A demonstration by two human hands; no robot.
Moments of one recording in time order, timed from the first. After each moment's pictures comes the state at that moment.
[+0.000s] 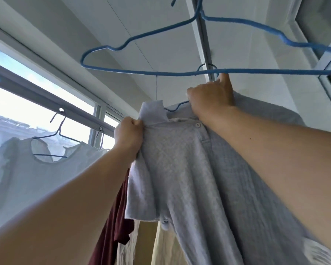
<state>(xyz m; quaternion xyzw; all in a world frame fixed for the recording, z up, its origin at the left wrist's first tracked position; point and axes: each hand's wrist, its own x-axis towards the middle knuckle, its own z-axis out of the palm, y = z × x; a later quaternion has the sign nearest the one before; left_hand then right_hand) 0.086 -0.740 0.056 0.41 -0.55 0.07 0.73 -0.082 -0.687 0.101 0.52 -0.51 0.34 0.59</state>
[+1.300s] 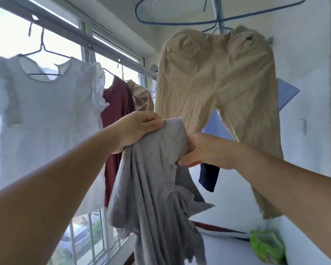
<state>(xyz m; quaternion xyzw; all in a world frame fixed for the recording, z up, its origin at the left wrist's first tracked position) 0.094 -0.727 -0.104 0.44 -0.78 -0.17 0.41 -0.100 -0.741 -0.145 0.84 -0.35 0.30 -0.30</state>
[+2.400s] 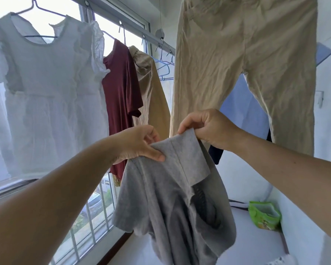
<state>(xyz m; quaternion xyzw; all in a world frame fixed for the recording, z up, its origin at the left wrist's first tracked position) 0.108 -0.718 -0.185 0.57 -0.75 -0.23 0.27 -0.100 -0.745 -0.188 0.83 -0.28 0.44 -0.20</state>
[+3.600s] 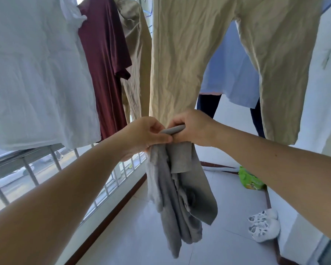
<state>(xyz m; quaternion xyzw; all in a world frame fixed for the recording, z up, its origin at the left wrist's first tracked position) 0.077 -0.725 -0.254 0.56 -0.70 -0.31 0.32 -0.082 -0.758 -0.256 0.84 -0.40 0.29 -0.19</state>
